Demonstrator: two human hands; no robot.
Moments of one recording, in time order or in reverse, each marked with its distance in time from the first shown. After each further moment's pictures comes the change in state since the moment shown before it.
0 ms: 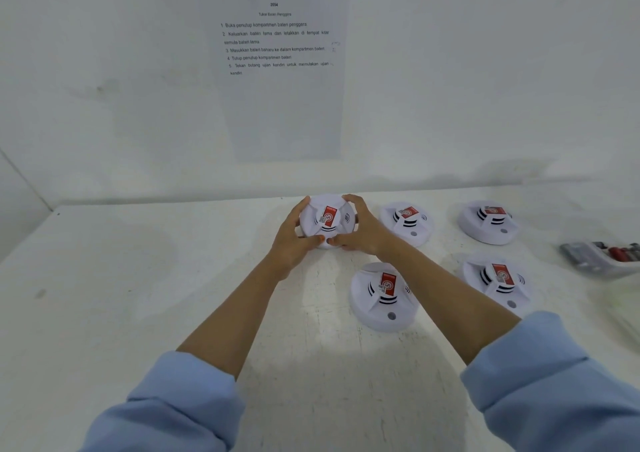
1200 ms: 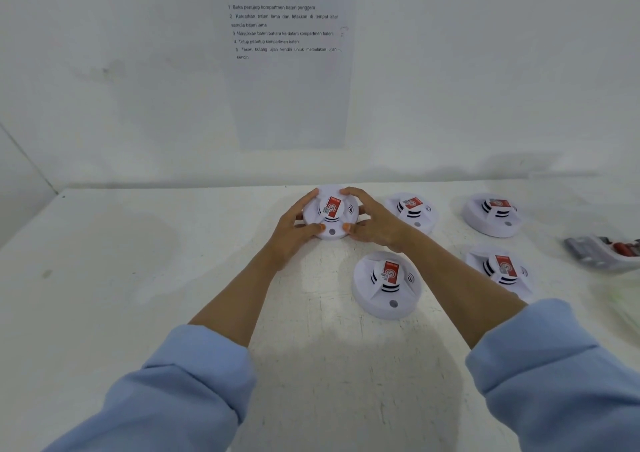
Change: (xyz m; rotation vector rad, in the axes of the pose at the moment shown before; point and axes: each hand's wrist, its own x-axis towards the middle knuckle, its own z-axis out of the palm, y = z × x) left_hand -0.004 -0.006 -0.008 0.008 -0.053 0.002; right_hand -0.008 0.006 -0.016 0.020 -0.147 -0.046
